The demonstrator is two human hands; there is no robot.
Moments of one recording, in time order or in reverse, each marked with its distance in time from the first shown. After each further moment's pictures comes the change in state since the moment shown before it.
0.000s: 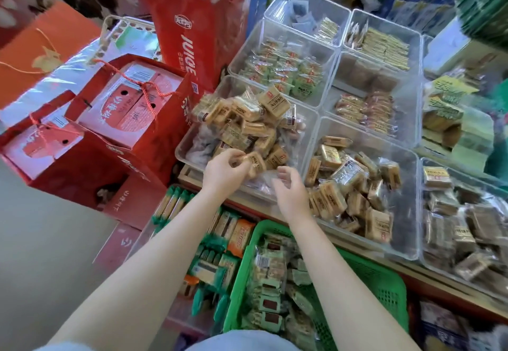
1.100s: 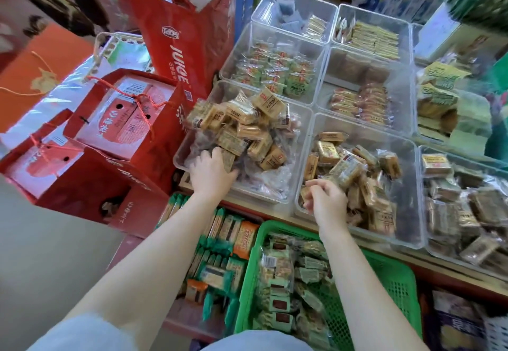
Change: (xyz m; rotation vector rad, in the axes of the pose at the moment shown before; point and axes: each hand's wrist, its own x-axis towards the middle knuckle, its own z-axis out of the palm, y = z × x) left_hand 0.027 -0.020 0.000 0.740 0.079 0.040; right_hand -0.020 0.013 -0.052 0.157 0.294 0.165
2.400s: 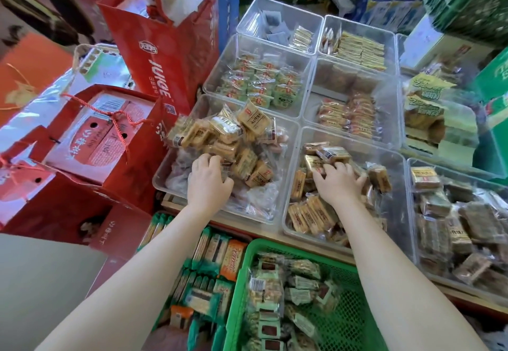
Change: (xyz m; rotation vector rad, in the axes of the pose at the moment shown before) left_hand 0.011 0.031 -0.005 -0.219 0.023 0.125; right_hand 0.136 -0.020 -0.033 -1.253 0.001 -0.209
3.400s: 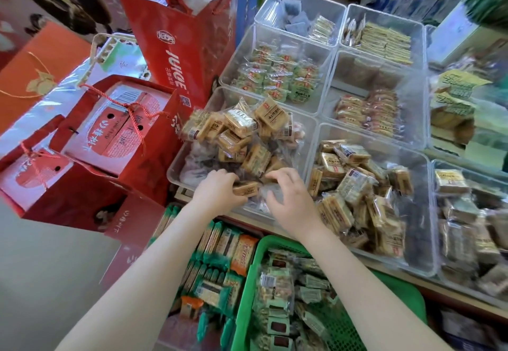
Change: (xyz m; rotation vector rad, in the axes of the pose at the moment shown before) left_hand 0.002 -0.025 -0.005 0.174 -0.341 0.088; right_hand -0.092 -0.094 0.016 0.600 0.071 -0.626
